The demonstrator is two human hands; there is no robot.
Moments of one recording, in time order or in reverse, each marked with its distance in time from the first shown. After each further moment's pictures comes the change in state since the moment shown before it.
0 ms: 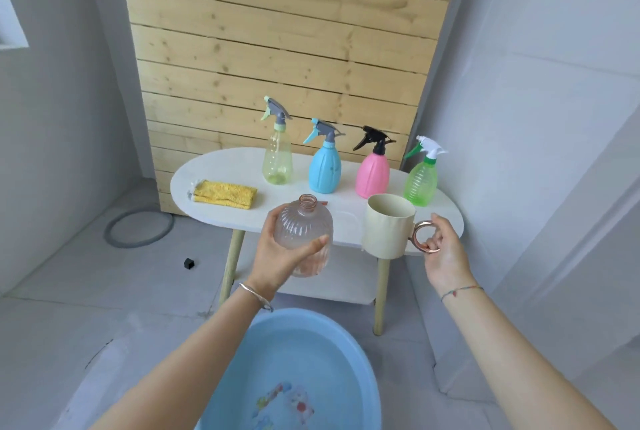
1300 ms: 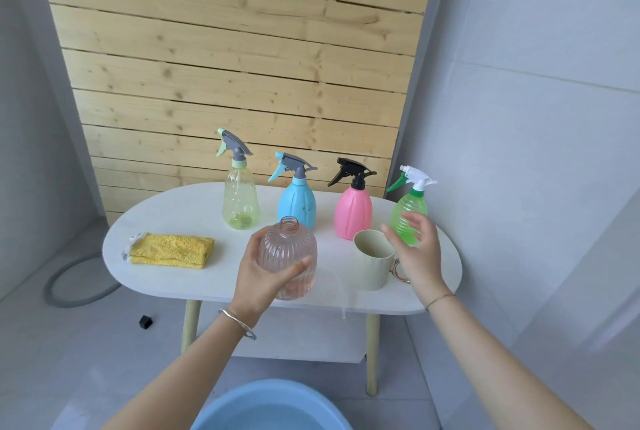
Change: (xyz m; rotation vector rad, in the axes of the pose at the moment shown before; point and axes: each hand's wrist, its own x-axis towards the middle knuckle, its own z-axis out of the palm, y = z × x) left_hand 0.119 -0.037 0.050 0.023 -0.018 0.010; right_hand 0.120 0.002 0.041 -0.652 -0.152 -0.583
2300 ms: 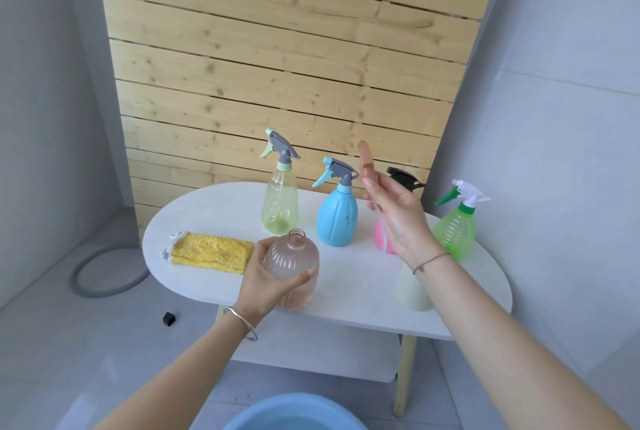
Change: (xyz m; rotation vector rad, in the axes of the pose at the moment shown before) left_hand 0.036 -0.041 -0.069 0.077 0.018 -0.040; right_hand 0.014 -0.094 0.118 0.409 -0.417 0.121
